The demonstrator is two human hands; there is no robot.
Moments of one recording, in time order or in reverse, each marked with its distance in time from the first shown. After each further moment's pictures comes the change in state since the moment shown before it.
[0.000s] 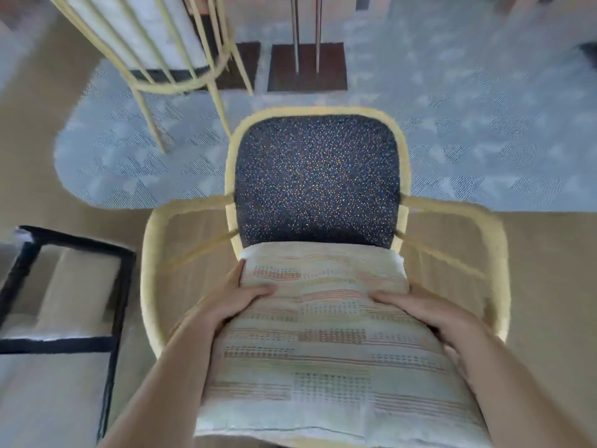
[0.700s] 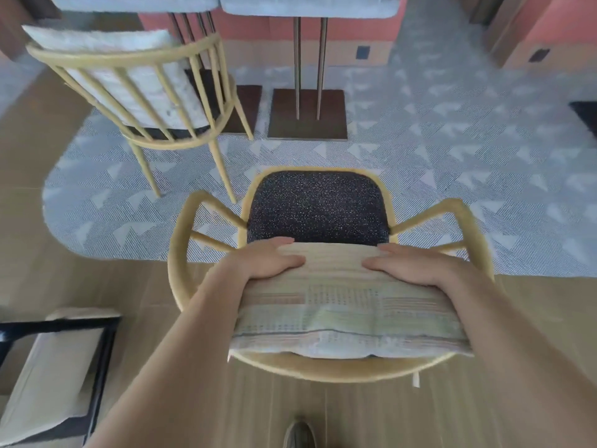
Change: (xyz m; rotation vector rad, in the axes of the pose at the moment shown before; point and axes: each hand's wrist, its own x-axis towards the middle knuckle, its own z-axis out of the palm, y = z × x) left_hand 0.111 0.270 -0.062 0.741 -0.111 0.152; right_hand 0.097 -0.268 -0.094 -0.756 0.050 -0.101
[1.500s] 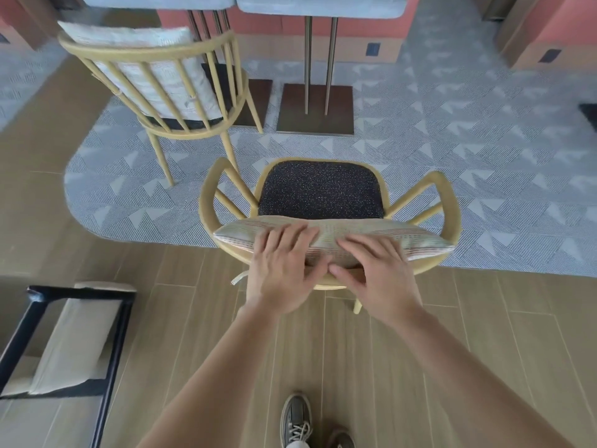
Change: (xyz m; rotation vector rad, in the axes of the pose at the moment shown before) left_hand -0.076 0.016 0.089 0.269 0.807 0.331; right_hand -0.063 -0.004 0.094 -0.165 0.849 -0.574
